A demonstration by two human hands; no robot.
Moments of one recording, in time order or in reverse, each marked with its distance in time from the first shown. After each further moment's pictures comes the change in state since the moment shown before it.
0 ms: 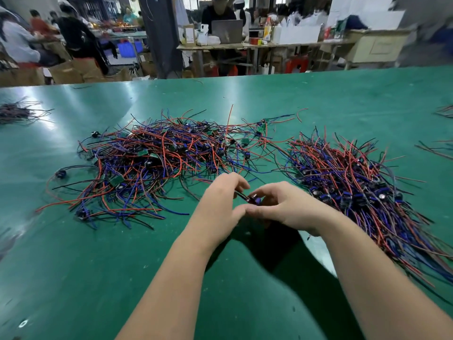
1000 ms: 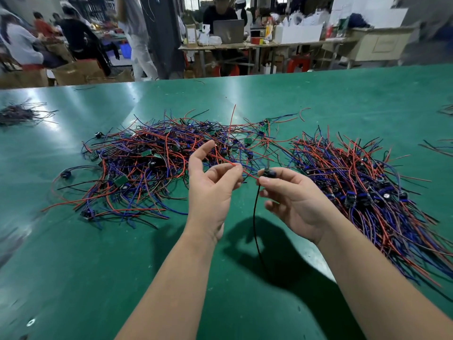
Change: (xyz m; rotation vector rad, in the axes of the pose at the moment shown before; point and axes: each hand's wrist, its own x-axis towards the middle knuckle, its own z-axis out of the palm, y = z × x) left_hand 0.007 0.026 -0.011 -1.111 0.423 -0.314; right_hand -0.005 -0.018 0.013 0.995 0.188 -0.001
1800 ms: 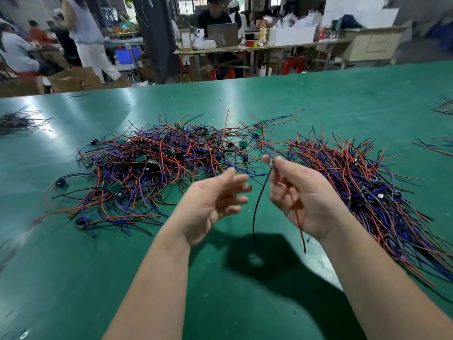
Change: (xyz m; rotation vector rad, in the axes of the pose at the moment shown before) left_hand 0.007 0.012 -0.016 0.186 -0.362 -0.459; right_hand 0.001 -0.012 -0.010 0.174 -0.008 -0.118
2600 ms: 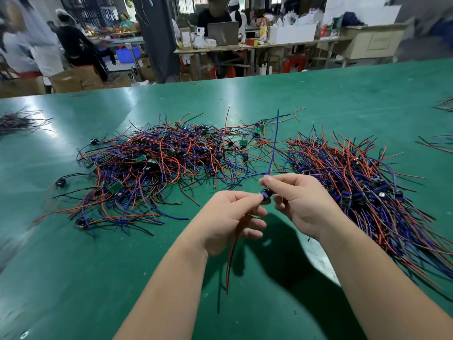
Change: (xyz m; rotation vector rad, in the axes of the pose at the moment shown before) left_hand -0.007 -0.012 0.028 0.000 -0.040 -0.146; right_hand 0.003 0.009 -0.006 -0.421 0.207 0.053
